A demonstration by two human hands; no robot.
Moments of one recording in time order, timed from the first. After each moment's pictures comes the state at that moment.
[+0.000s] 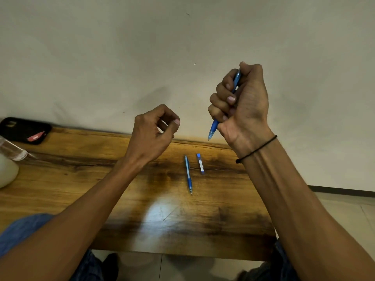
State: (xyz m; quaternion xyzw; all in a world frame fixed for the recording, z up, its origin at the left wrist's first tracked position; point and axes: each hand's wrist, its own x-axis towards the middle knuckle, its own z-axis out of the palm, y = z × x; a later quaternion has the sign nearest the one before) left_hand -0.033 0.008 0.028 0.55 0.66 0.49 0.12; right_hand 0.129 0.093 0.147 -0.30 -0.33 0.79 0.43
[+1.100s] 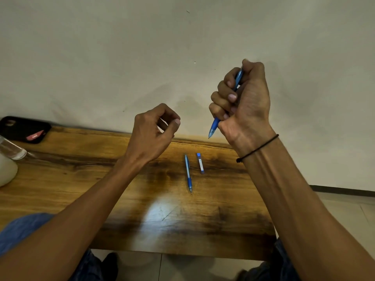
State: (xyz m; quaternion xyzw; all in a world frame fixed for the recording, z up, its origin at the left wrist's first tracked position) left_hand -0.032 0.009 0.026 0.55 0.66 0.49 0.13; right_hand 0.130 0.094 0.147 -0.30 -0.32 0.78 0.44
